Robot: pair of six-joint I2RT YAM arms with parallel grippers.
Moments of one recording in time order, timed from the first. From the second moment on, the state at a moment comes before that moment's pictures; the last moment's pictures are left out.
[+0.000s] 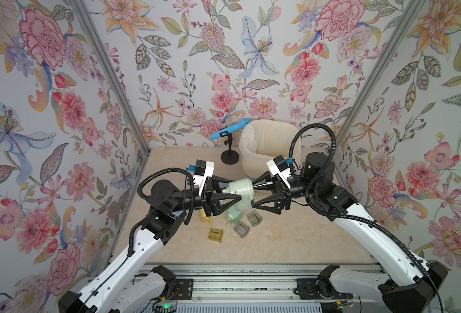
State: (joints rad) left arm -0.54 0.95 0.90 0.37 0.92 -0.53; right arm 0.61 1.19 1.25 -0.21 -1.16 0.08
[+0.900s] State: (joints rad) left arm -0.54 0.96 0.90 0.37 0.92 -0.53; right arm 0.63 1.23 1.26 -0.26 -1.17 0.07
